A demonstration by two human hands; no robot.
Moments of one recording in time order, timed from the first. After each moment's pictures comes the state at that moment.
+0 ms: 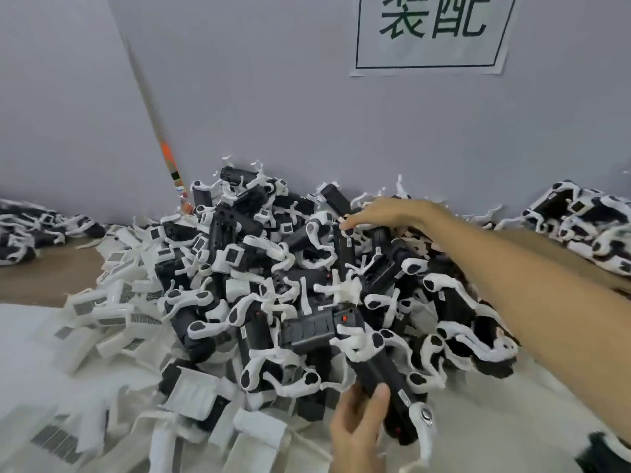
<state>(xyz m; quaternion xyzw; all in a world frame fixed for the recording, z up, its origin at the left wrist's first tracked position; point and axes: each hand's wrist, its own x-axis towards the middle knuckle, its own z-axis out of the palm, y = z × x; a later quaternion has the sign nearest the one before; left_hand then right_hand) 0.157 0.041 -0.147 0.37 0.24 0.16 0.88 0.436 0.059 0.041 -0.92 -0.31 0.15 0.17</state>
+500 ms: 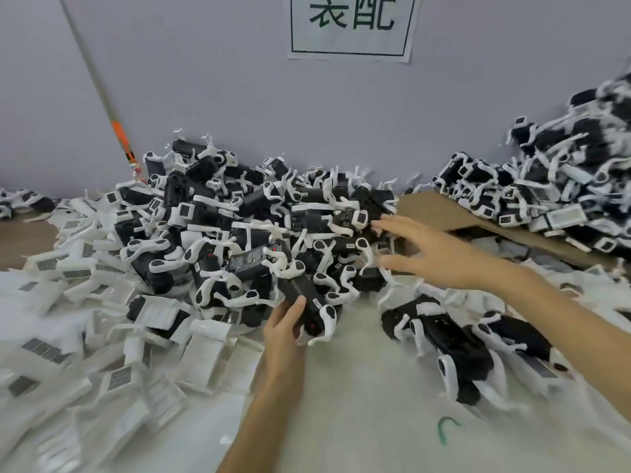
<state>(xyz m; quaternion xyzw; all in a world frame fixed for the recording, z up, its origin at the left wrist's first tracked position) 0.129 0.030 -0.129 0.44 0.21 0.19 0.85 0.232 -0.163 0.011 -0.91 -0.36 0.03 0.20</state>
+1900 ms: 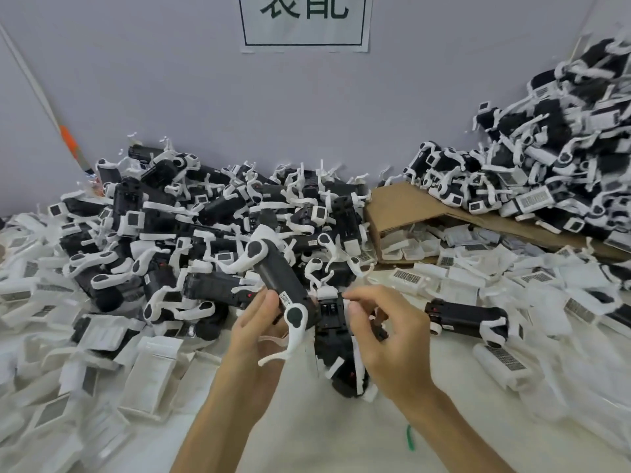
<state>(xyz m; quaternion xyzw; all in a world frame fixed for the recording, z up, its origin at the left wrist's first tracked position) 0.109 0.020 -0.100 0.47 -0.02 0.08 0.88 0.165 -0.150 -0.105 -0.72 -0.32 -0.34 0.52</state>
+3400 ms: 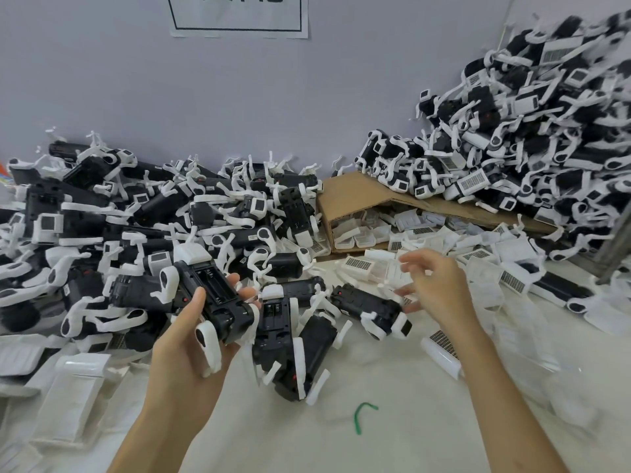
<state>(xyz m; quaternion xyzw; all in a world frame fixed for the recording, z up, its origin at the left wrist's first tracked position) 0.106 0.007 -0.094 0.42 0.05 0.09 0.90 0.226 -0.267 -0.089 -0.83 0.03 -0.15 0.54</state>
